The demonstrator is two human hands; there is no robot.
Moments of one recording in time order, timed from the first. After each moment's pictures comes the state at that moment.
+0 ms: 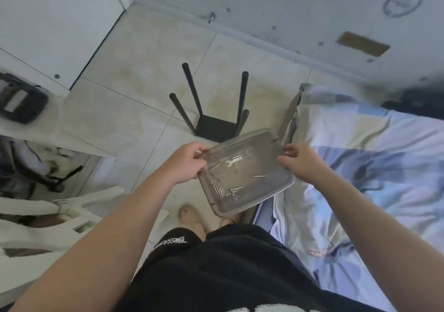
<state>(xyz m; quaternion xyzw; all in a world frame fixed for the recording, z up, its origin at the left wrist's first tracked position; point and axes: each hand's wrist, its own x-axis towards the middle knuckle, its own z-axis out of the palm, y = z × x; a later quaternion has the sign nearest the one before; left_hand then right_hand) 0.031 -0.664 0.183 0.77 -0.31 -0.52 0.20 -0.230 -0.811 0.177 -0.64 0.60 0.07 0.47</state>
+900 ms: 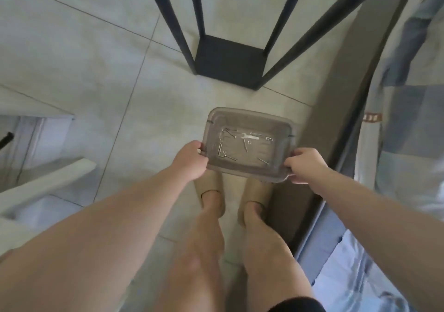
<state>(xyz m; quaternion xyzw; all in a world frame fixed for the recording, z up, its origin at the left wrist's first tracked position) 0.091 -0.616 -0.250 0.80 -0.15 -0.58 0.10 -0.157 -0.734 -0.232 -0.39 0.75 0.17 0.51</state>
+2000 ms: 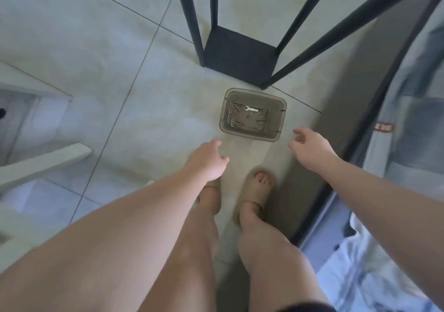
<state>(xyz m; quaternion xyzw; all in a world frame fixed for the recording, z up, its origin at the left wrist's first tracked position) 0.068 -0.619 -0.301 0.78 -0.29 -0.55 -0.02 -0.143 -0.771 -0.287 -0.59 0.65 0.20 0.44</state>
